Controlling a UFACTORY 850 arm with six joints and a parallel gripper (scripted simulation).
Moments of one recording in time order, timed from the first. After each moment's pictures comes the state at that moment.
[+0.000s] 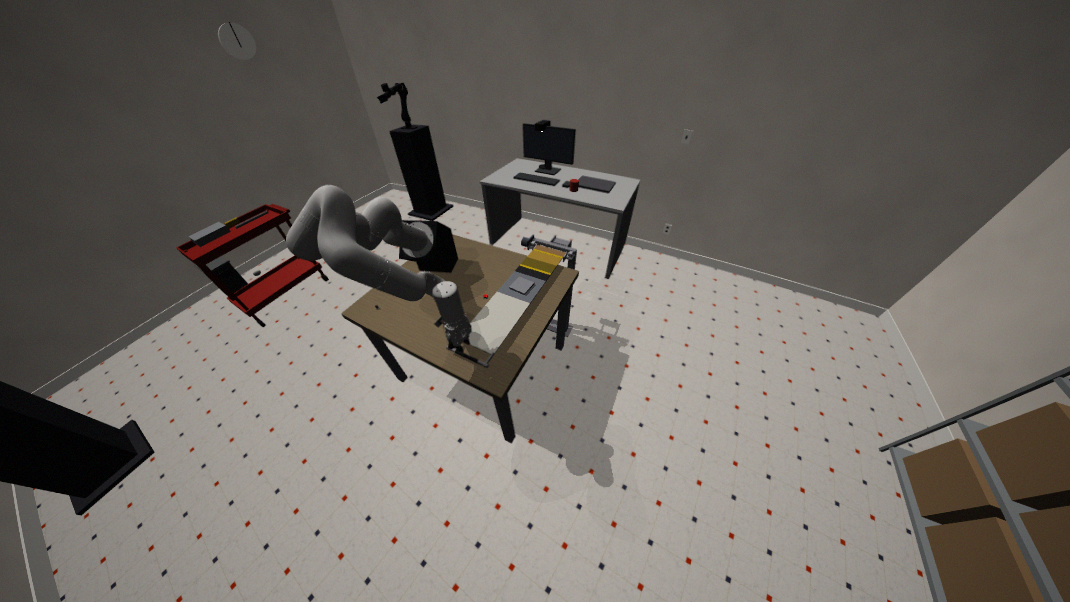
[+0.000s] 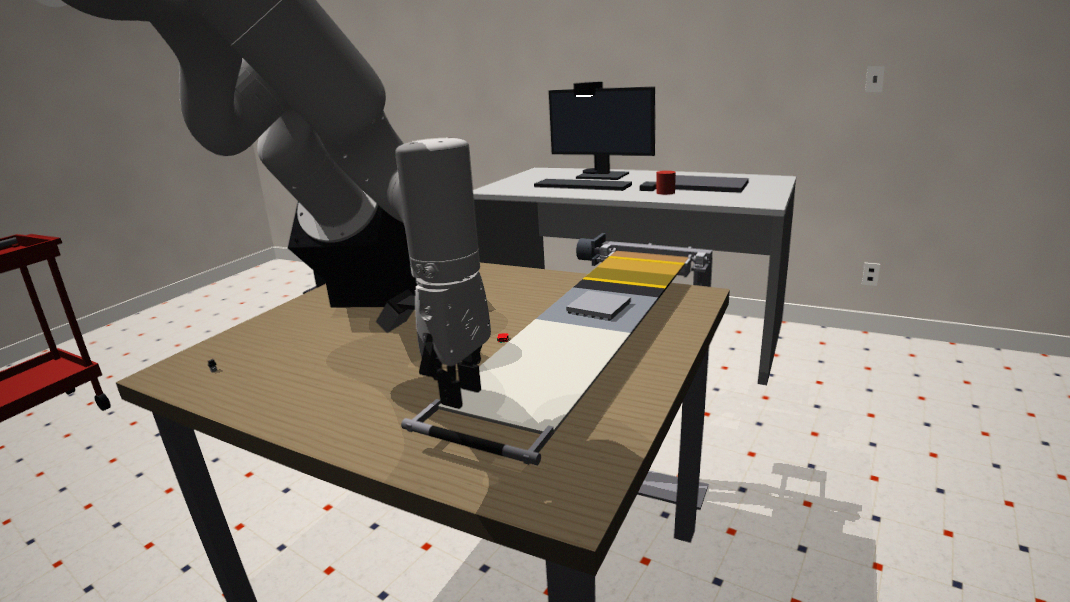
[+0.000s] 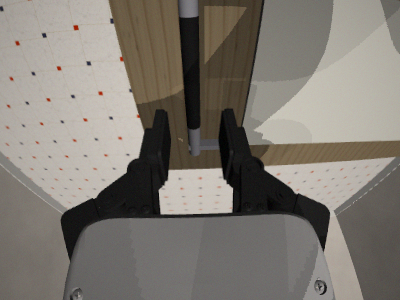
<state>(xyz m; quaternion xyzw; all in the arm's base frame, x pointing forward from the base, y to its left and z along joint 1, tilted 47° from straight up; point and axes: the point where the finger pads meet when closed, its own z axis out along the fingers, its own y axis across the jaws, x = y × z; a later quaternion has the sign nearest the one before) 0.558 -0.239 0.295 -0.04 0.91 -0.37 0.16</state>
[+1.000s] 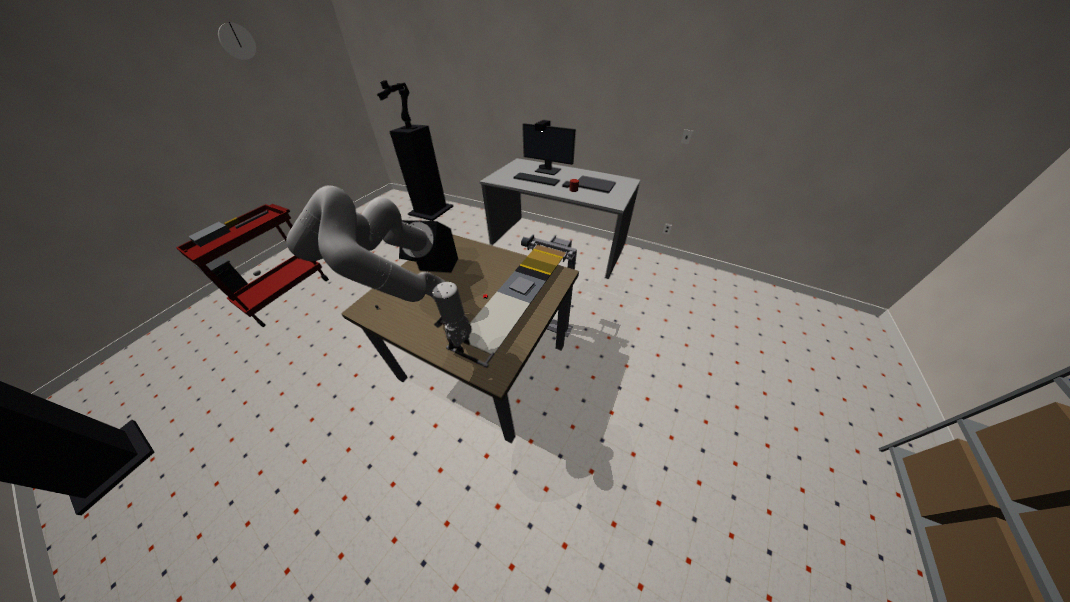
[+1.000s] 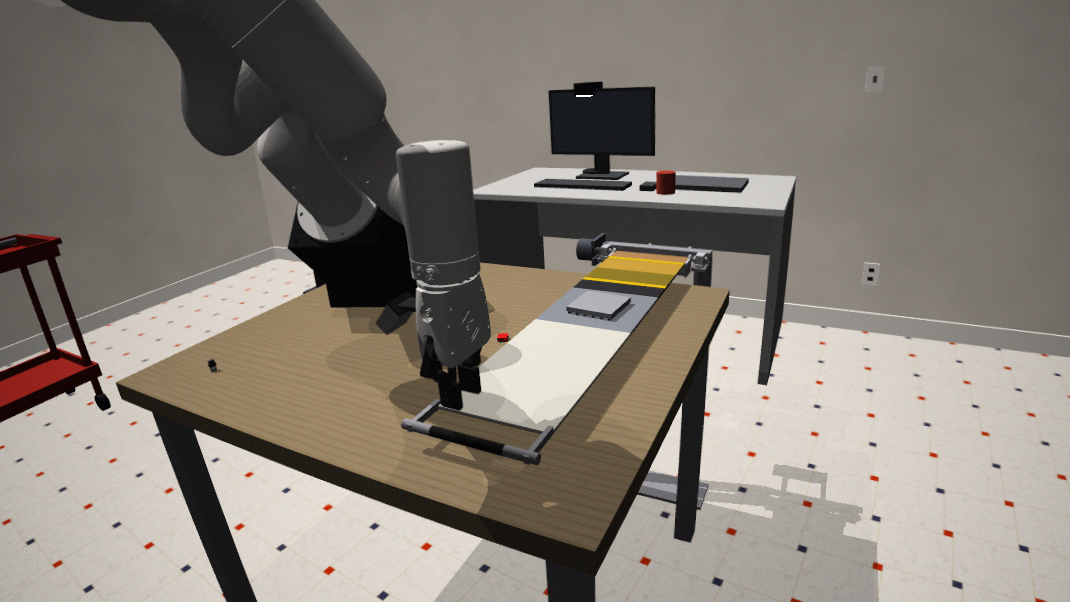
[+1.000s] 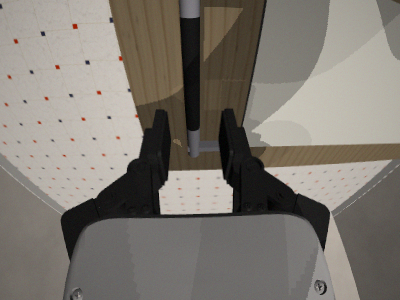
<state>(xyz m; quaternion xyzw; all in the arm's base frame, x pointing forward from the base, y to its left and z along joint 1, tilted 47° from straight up) 0.558 -0.241 0.293 -0.05 0.91 -0.37 0.16</state>
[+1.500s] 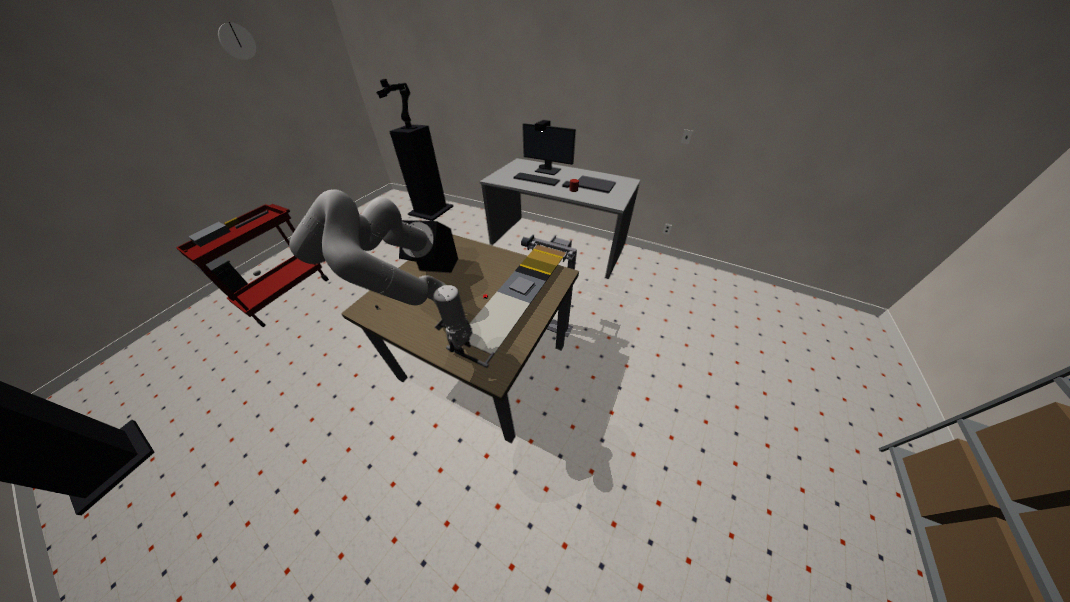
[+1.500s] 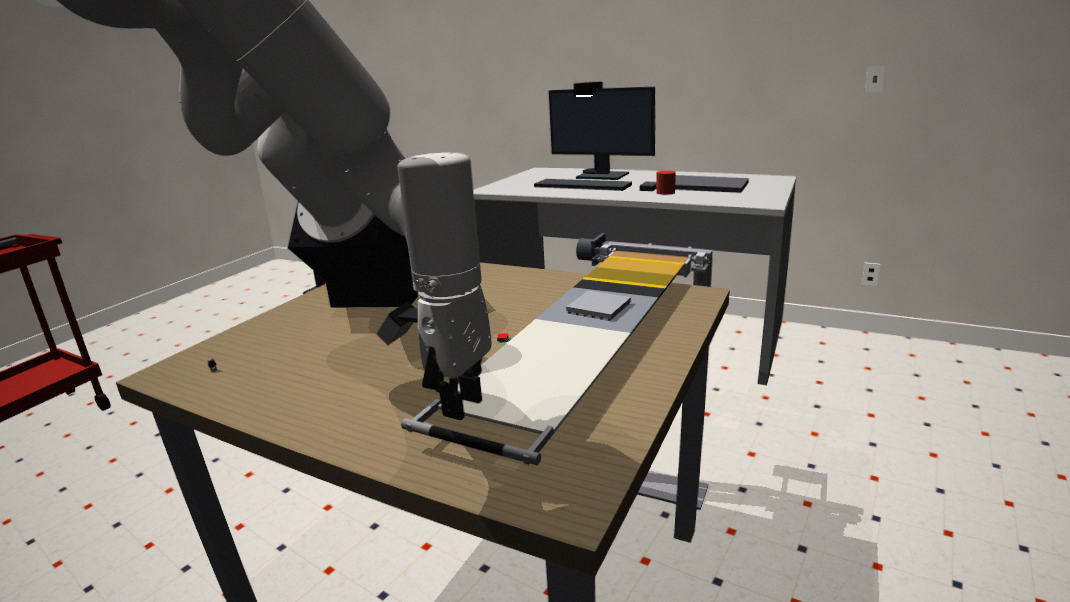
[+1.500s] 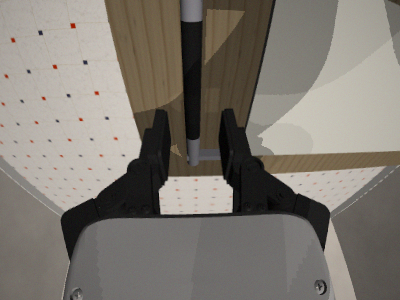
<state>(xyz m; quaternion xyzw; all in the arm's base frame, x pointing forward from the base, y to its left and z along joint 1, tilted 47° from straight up) 0.564 -0.251 0.284 -0.05 0.91 -0.37 0.16</state>
